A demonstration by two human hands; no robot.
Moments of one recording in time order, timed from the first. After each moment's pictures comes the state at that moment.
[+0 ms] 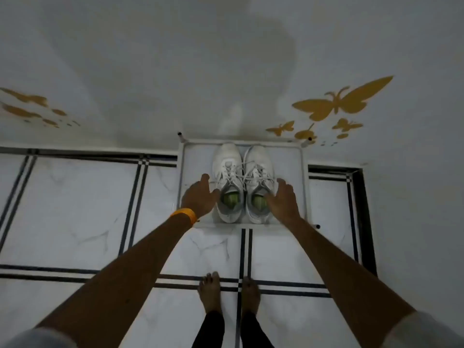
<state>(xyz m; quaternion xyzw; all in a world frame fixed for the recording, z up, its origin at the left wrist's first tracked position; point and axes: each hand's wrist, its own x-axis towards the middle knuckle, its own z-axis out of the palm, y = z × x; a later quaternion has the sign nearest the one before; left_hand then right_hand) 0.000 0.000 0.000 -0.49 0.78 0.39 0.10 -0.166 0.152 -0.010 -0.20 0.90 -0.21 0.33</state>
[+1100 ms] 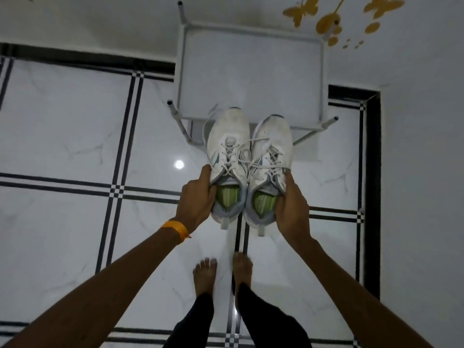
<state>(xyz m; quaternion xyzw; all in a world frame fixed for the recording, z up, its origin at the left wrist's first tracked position) 0.205 0.236 -0.088 -0.40 0.83 0.38 -0.06 0.041 0.400 -0.079 -0.28 0.89 -0.27 0.24</state>
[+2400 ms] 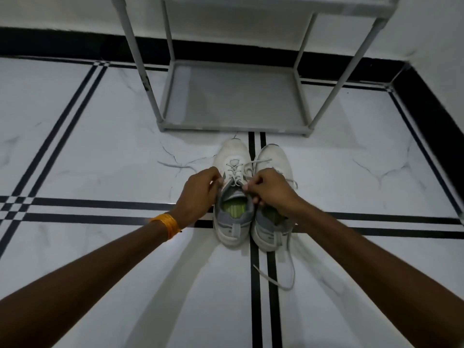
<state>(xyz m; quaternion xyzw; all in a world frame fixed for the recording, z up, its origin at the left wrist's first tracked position) 0.199 0.266 -0.488 -0.29 0.87 0.36 -0.16 0.051 0.385 -0.447 -0.31 0.83 -0.30 0.35</state>
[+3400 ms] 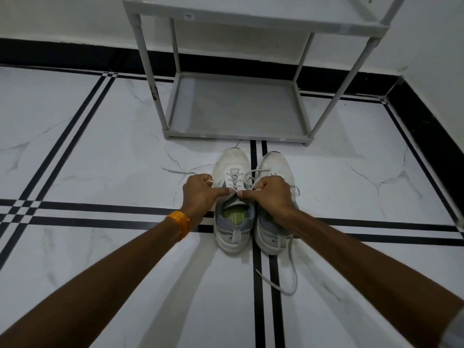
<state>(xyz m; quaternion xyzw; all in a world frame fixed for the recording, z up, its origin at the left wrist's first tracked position) 0.191 0.266 -0.477 -0.46 0.69 0.53 -0.19 0.057 0.382 -0.465 -0.28 0.86 -0.35 0.25</state>
